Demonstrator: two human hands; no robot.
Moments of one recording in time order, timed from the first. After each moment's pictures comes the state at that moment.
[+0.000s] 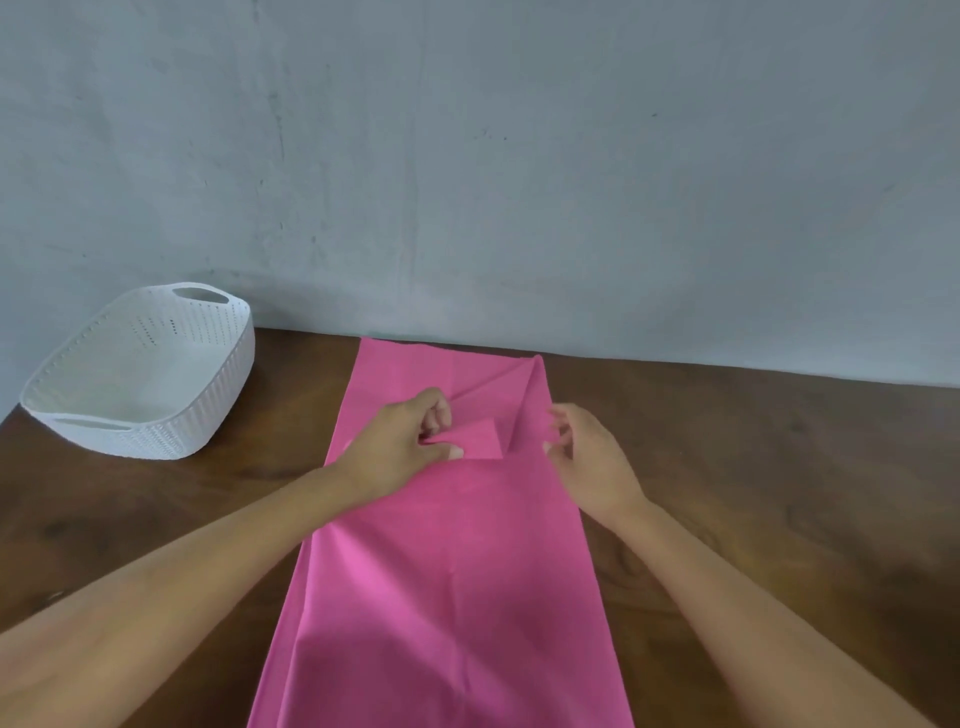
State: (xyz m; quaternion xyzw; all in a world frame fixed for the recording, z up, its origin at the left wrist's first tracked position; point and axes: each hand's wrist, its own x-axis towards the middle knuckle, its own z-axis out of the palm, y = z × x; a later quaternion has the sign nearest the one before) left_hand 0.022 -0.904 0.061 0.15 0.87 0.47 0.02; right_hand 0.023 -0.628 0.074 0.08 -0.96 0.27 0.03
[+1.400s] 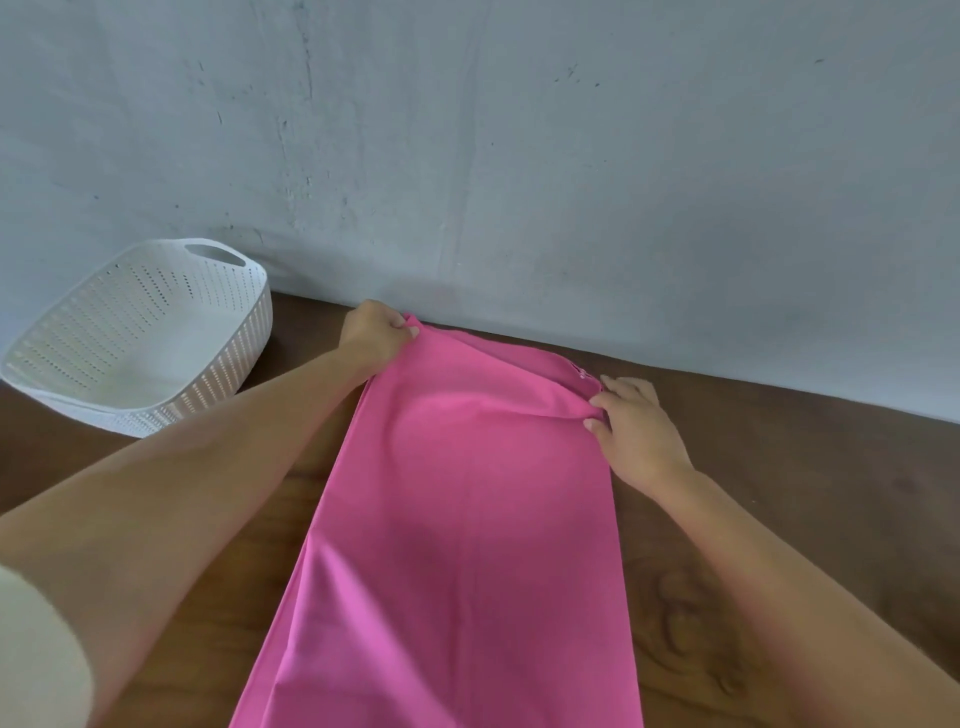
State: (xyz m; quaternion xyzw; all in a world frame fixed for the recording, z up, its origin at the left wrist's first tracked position) left_hand -0.136 -0.966 0.031 -0.19 0.87 0.45 -0.01; right_hand -0.089 -0.619 0.054 0.15 -0.99 0.06 -0.02
